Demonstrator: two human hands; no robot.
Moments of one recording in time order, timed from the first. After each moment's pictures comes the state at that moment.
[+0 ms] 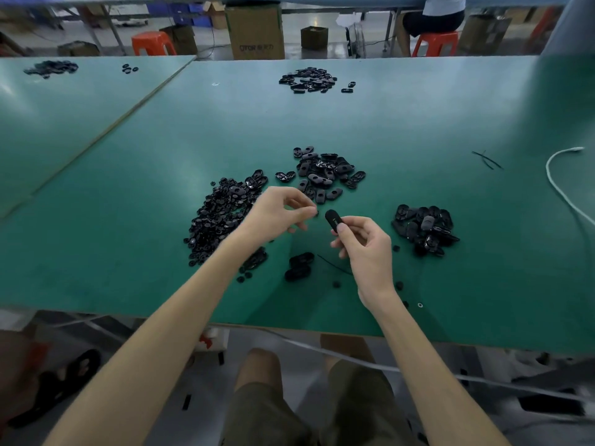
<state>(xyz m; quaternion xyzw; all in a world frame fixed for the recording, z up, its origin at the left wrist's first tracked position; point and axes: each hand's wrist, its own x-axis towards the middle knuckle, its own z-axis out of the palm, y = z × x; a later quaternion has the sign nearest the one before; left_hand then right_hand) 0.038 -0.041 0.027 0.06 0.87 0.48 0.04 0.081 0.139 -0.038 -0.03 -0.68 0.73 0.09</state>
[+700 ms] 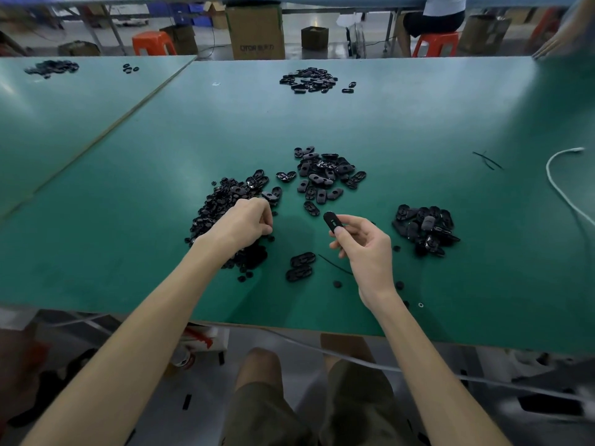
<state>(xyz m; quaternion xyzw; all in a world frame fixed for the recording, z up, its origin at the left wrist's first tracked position) 0.028 -0.090 0.010 0.03 0.98 0.21 0.07 0.080 0.141 -0.041 -0.02 -0.68 0.73 0.08</state>
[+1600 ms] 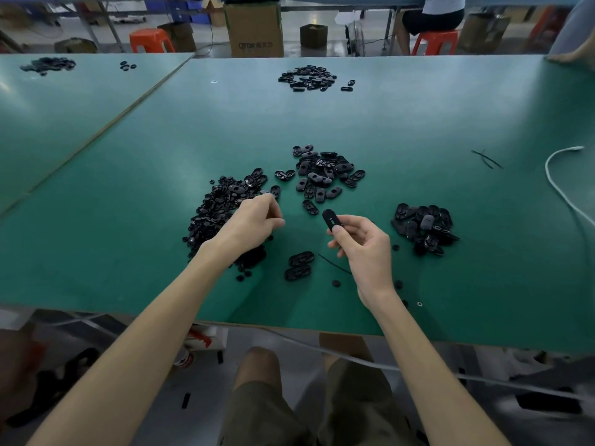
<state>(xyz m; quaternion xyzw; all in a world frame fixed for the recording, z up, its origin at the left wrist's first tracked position) 0.034 -0.076 0.010 0.04 0.95 0.29 0.03 0.078 0.139 -0.041 -0.03 -0.68 0.73 0.08</state>
